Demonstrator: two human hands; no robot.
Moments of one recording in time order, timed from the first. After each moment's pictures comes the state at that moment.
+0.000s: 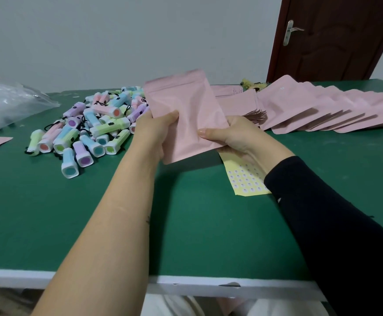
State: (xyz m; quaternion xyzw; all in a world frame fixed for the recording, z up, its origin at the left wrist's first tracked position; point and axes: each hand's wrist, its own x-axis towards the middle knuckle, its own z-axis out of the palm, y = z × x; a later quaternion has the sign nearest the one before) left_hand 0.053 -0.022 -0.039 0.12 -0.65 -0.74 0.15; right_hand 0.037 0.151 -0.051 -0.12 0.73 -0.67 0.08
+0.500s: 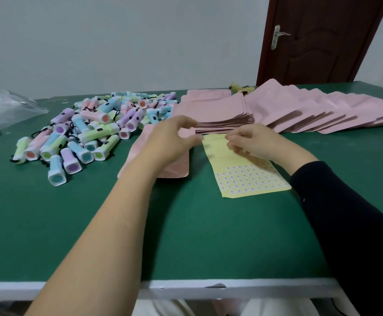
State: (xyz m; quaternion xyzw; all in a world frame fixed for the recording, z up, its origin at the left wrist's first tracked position) left_hand 0.063 0.001 -0.044 -0.08 -0.92 -0.35 0.14; right_hand 0.035 0.224 -0.055 -0.12 0.91 -0.41 0.01
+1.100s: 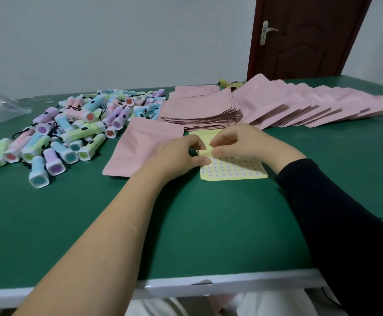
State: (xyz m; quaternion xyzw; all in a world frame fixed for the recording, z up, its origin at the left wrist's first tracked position) left_hand 0.060 0.034 -0.070 -0.12 -0.96 -0.27 0.03; right_hand 0.040 0.226 -0.062 -0.19 0.91 -0.36 0.01
